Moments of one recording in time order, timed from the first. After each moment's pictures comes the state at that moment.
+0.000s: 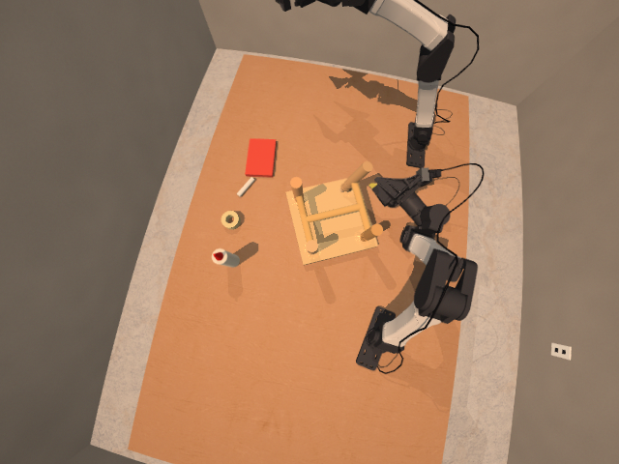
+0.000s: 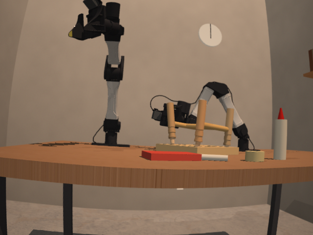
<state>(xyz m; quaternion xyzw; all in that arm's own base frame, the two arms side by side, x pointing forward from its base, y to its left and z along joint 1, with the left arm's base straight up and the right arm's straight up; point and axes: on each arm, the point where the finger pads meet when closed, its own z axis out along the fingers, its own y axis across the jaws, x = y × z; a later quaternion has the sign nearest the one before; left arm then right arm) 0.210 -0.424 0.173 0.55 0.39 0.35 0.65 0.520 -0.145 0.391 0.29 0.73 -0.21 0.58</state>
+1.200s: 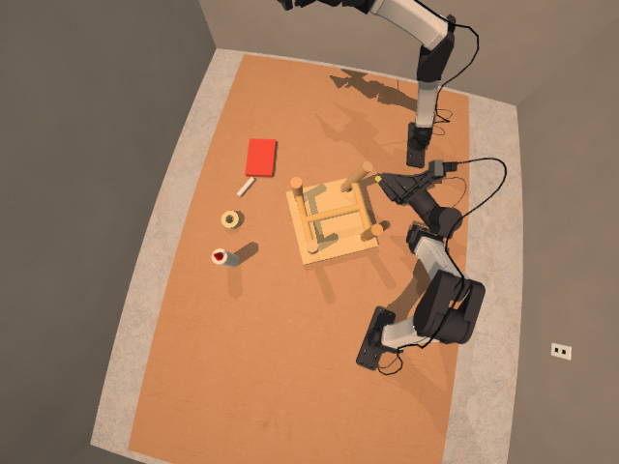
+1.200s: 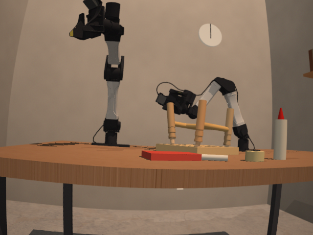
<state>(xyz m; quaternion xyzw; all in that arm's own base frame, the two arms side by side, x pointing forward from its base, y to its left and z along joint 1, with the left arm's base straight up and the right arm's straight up) 0.209 -0.406 0.247 0.48 0.42 0.32 0.70 0.520 -0.145 0.391 0.29 0.73 -0.21 0.58</state>
